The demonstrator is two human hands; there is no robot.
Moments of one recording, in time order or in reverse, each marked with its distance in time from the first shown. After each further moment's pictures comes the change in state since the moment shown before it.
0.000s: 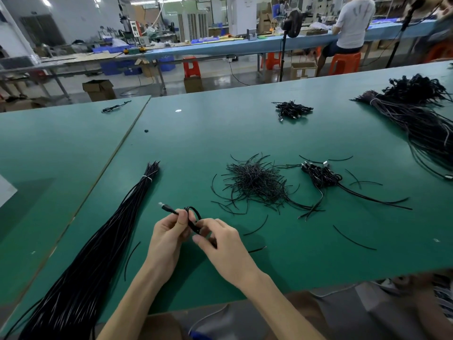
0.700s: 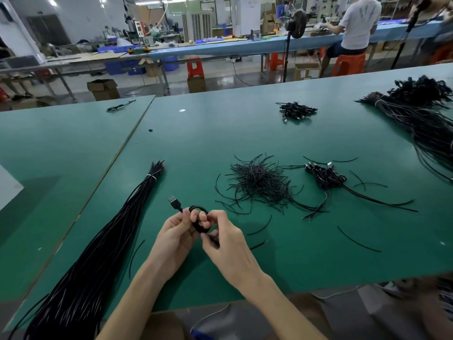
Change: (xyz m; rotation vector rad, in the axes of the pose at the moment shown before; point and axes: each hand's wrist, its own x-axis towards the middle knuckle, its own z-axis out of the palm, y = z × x) left_hand 0.007 -0.003 -0.004 -0.372 -0.228 -0.118; right_hand -0.002 0.000 0.003 -0.014 0.100 -0.047
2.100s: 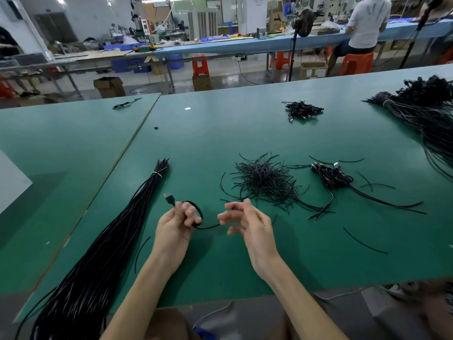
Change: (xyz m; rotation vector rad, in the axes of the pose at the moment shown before) left_hand 0.006 0.001 -0.006 0.010 0.243 0.148; right_hand 0.011 0.008 -0.025 0.907 0.167 0.334
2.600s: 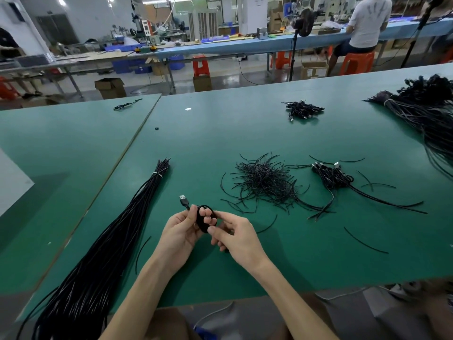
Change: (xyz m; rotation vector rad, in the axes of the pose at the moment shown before) left_hand -0.006 0.003 0.005 0.051 -0.144 -0.164; right_hand 0.000 0.010 0.012 -0.531 -0.202 -0.019
